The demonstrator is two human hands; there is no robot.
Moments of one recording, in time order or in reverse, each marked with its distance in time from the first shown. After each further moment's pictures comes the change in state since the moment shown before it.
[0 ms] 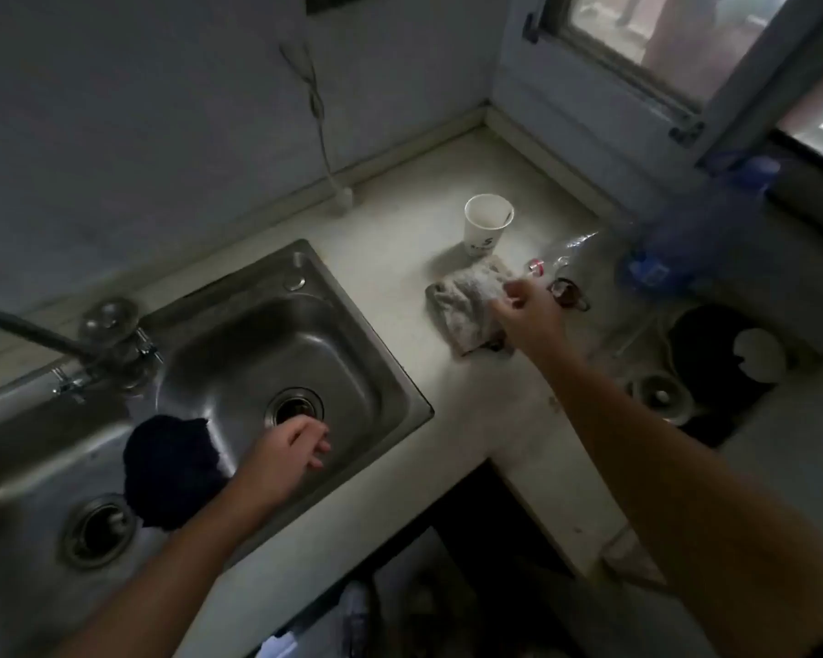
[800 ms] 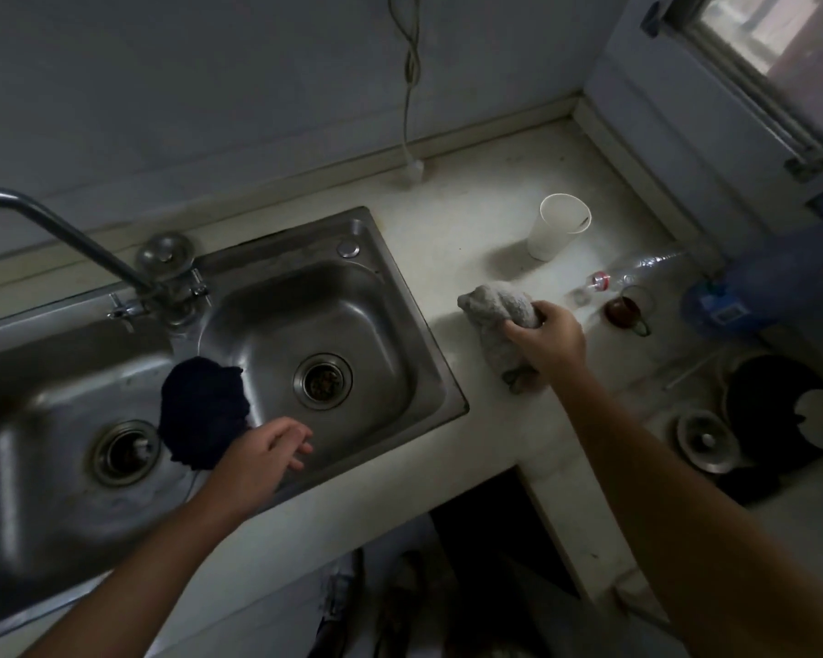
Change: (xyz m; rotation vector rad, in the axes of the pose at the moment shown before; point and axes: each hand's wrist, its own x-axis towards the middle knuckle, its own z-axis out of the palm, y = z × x) left_hand -0.025 -0.059 -0.031 -0.094 0.103 -0.092; right_hand -0.017 -0.024 0.032 -0.128 -0.117 -0.033
